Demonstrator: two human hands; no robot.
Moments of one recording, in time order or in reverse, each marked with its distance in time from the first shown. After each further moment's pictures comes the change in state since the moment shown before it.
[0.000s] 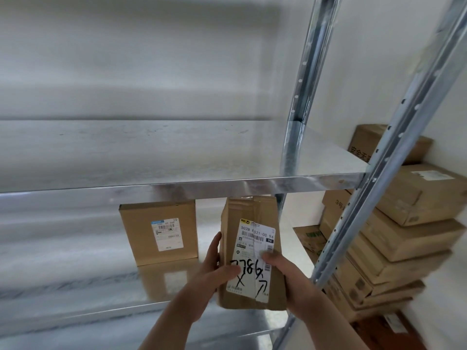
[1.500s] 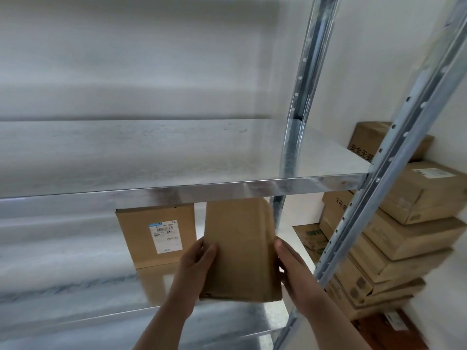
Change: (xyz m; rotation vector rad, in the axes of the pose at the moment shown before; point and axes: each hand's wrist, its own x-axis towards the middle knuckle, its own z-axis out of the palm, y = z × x) left_hand 0.017 -0.002 -0.020 0.053 0.385 0.097; right_hand 0.017 0.004 -0.018 -0.115 0.308 -0.163
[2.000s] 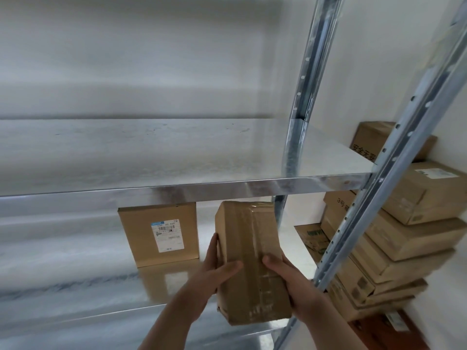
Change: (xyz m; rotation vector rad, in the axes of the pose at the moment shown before) left_hand -0.006 0.001 0.006 0.040 -0.359 -0.131; right_hand -0.001 0.008 0.004 0.104 -0.272 0.178
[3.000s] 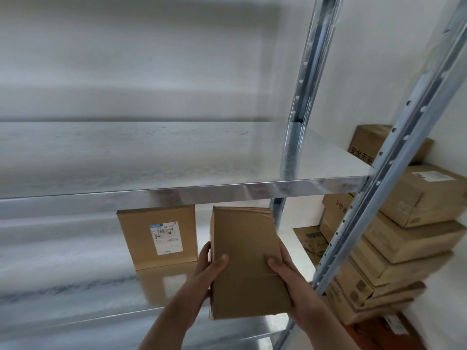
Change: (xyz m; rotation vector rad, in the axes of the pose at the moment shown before) left_hand -0.008 -0.005 -0.004 -0.127 0.104 -0.044; right_hand -0.008 0.003 0.001 0.037 0.159 -0.146
